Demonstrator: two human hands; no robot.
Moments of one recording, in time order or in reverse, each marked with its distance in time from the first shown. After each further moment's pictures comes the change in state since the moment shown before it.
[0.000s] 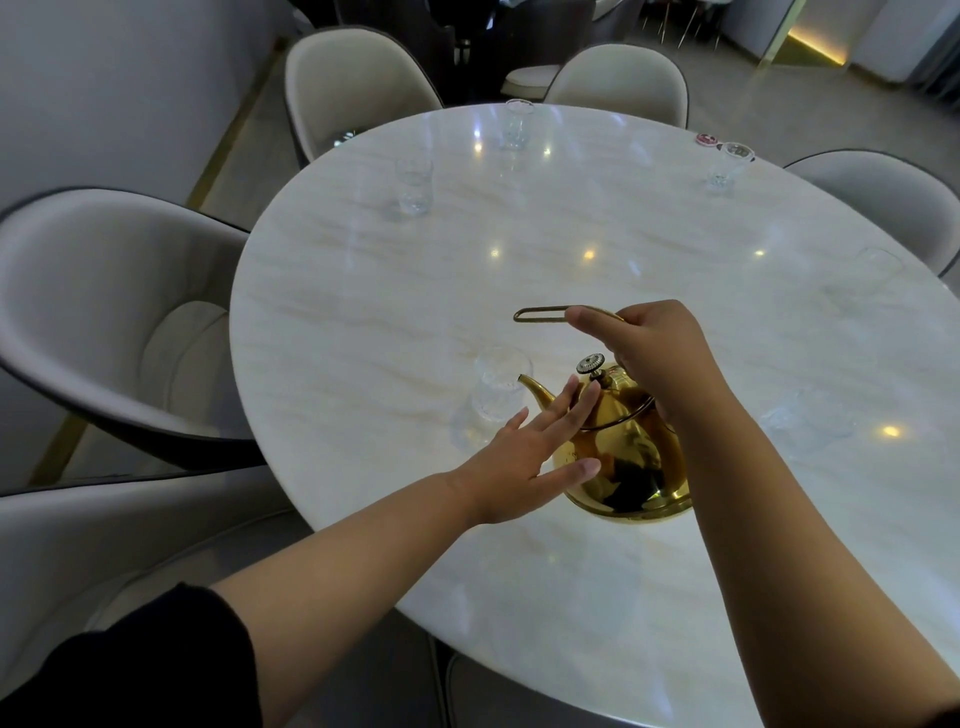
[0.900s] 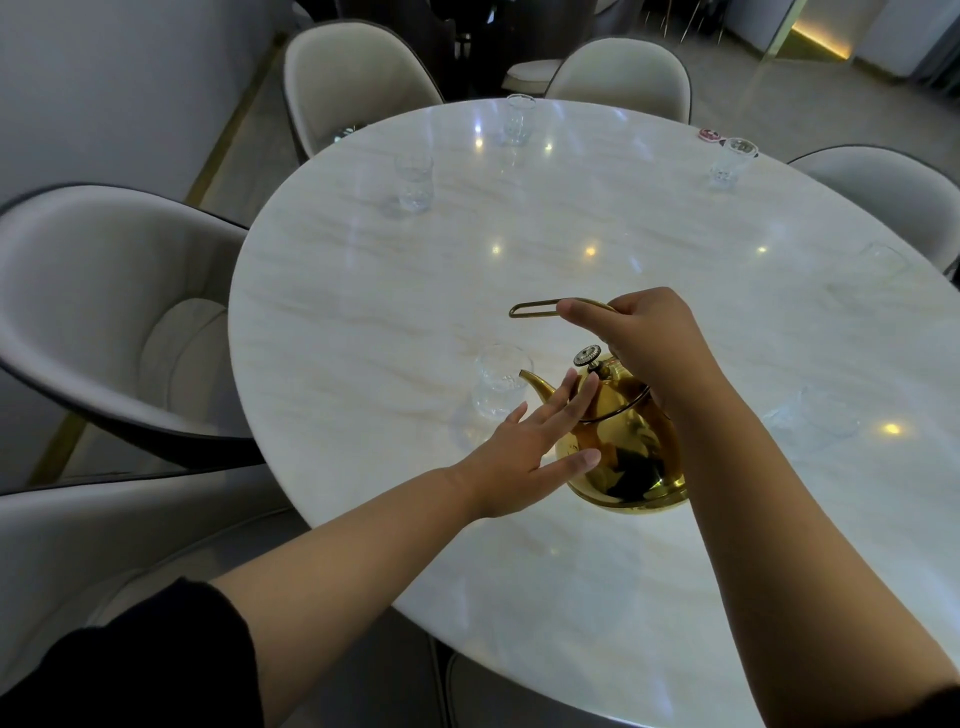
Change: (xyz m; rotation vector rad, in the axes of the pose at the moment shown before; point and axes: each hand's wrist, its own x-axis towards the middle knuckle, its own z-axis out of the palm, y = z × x) left_hand 0.006 0.000 -0.002 -0.014 0.015 -0.027; right_hand 0.010 -0.006 0.002 -0.072 -0.018 -0.013
